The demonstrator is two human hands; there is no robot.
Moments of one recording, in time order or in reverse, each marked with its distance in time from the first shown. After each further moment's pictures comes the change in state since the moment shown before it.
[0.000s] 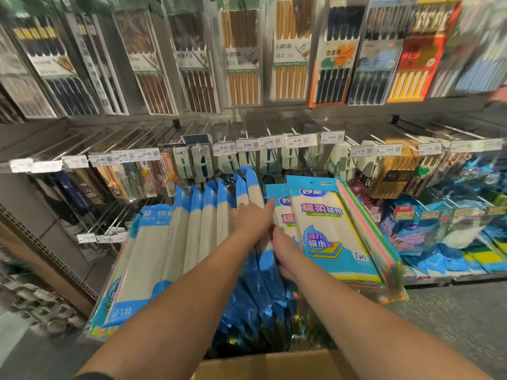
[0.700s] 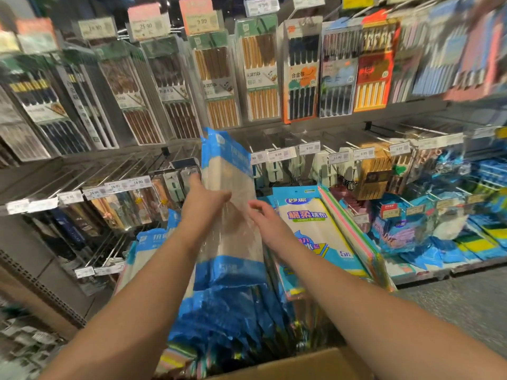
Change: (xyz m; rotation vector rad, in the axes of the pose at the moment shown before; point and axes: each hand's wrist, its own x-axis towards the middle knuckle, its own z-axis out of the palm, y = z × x) left_hand -0.056 0.003 -0.112 -0.604 0.258 0.099; right_hand -0.053 -0.068 0.004 -0.335 0.068 -0.424
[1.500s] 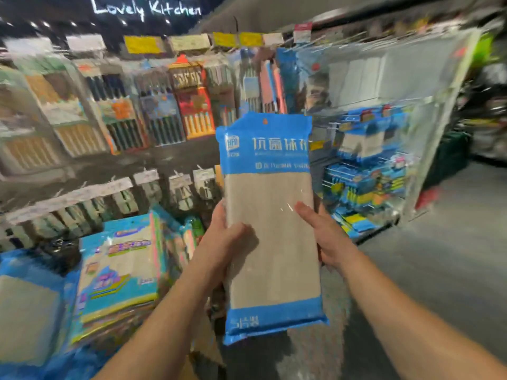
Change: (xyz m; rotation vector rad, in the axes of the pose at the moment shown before) left_hand -0.252 0.143 0.351 -0.472 -0.672 0.169; right_hand -0.205 0.037 -0.477 0.507 0.359 -0.029
